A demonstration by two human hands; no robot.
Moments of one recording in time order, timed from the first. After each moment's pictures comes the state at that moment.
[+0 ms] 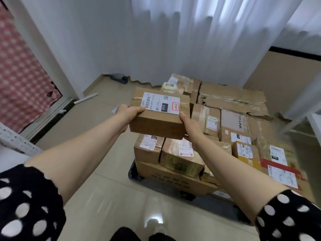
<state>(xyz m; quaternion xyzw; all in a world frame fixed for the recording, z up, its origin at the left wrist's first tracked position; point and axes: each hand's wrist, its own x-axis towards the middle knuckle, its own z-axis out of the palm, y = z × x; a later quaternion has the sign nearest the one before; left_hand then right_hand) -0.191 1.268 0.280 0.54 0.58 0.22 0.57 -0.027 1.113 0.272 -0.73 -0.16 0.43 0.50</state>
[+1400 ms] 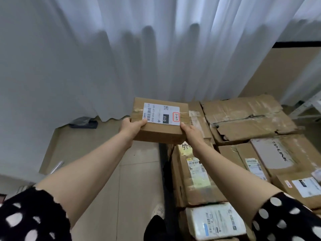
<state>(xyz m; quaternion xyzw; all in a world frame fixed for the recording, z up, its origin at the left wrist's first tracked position) 0.063 1.831 0.233 0.63 0.48 0.12 0.61 0.174 1.648 0.200 -0.76 0.00 0.31 0.57</state>
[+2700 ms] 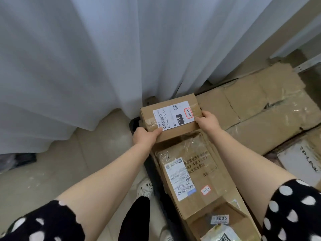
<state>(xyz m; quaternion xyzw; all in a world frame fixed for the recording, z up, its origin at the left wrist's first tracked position) 0.483 1.984 -0.017 0.67 0.48 -0.17 0.55 0.580 1.805 0.014 -0.88 0.17 0.27 0.35</state>
